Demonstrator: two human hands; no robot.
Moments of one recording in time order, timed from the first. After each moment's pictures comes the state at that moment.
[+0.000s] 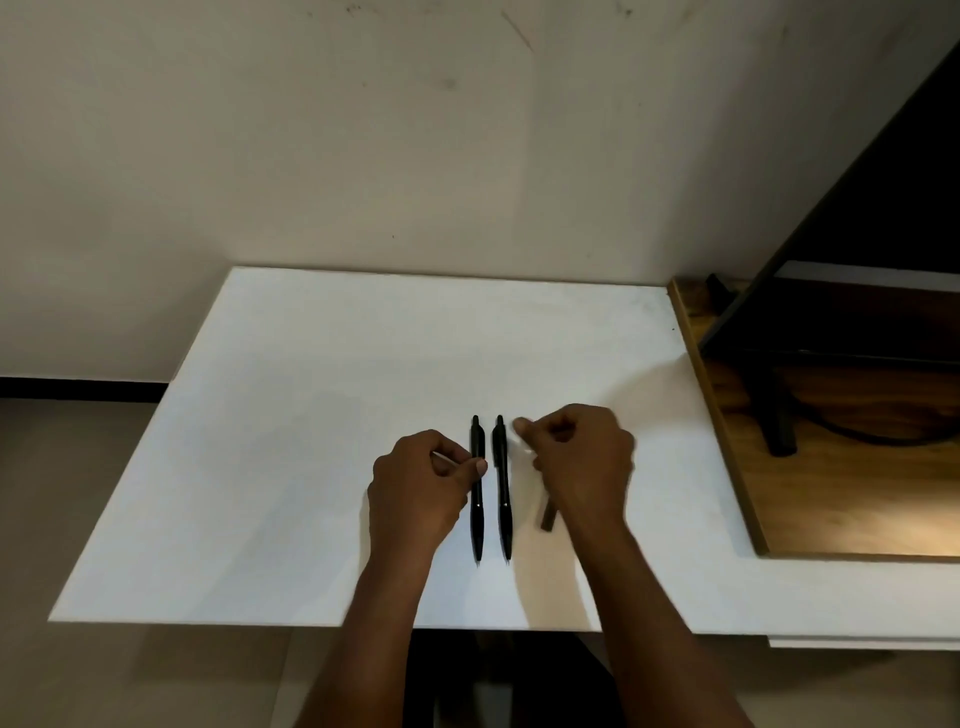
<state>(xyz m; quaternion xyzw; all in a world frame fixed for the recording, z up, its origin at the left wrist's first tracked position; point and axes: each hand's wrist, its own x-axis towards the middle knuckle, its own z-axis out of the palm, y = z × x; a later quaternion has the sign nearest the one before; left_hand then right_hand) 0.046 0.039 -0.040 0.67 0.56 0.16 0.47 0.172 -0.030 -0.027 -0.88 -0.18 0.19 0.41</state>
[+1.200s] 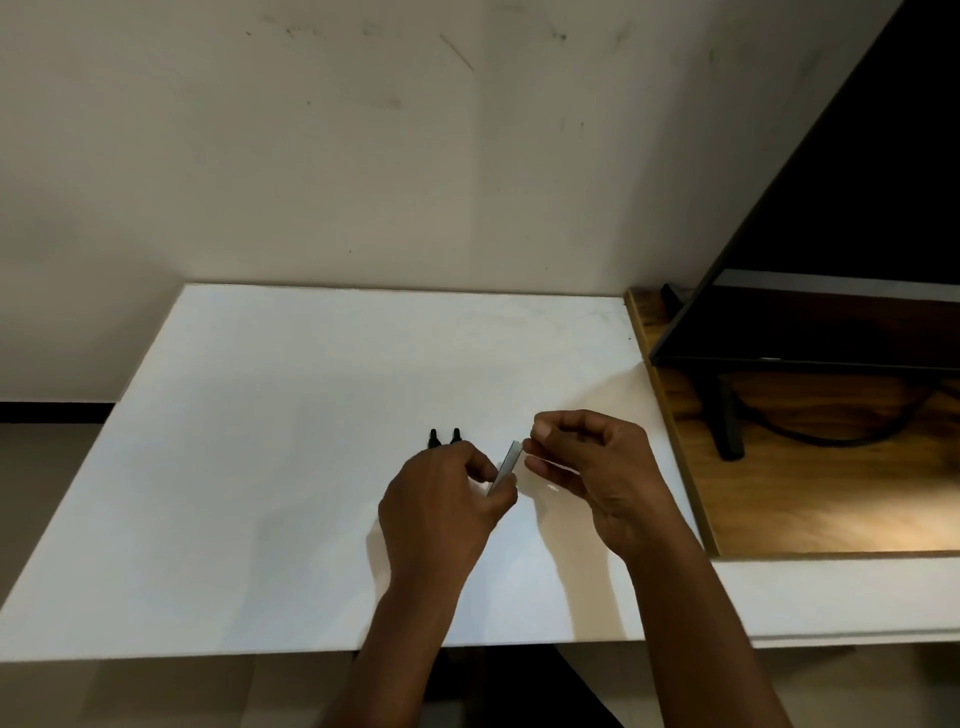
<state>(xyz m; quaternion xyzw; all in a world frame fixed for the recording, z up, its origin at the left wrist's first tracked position) 0.086 0.001 -0.029 0.80 0.51 0.18 0.26 0.221 -0.072 -0.013 -0.64 -0.06 0.41 0.65</state>
